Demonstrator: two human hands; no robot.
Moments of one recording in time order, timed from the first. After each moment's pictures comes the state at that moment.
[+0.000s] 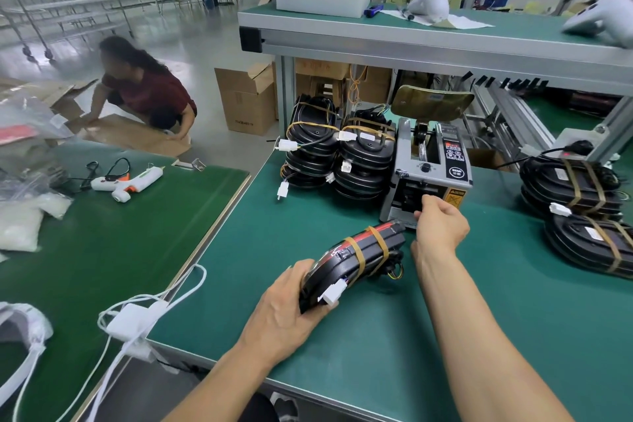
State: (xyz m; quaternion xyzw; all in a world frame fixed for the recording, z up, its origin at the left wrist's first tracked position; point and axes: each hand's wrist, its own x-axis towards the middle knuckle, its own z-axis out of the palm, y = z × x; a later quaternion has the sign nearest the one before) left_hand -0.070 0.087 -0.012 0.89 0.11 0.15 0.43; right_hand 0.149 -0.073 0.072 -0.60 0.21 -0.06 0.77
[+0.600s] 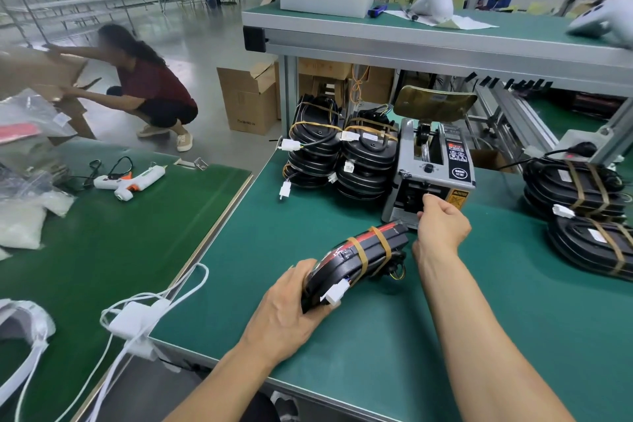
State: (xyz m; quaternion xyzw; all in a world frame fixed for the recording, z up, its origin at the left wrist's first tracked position) left_hand -0.070 0.085 -0.009 0.88 0.10 0.16 0.43; right_hand 0.155 -0.071 0.066 -0.60 0.20 -0.08 0.77
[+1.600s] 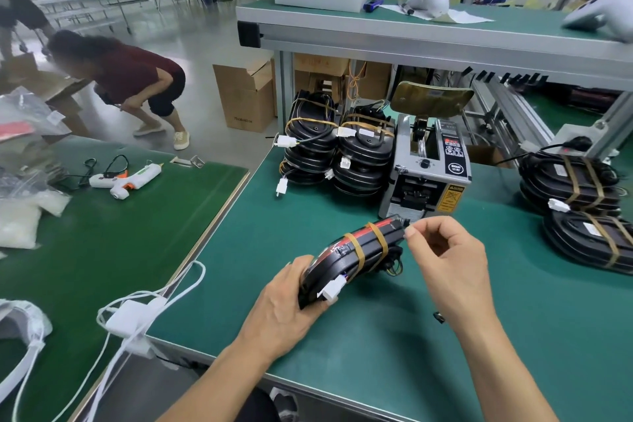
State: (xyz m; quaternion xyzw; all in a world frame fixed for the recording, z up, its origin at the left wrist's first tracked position) left_hand -0.070 0.085 -0.009 0.88 0.09 0.16 0.43; right_hand 0.057 -0.133 0.086 -0.80 -0.16 -0.08 0.57
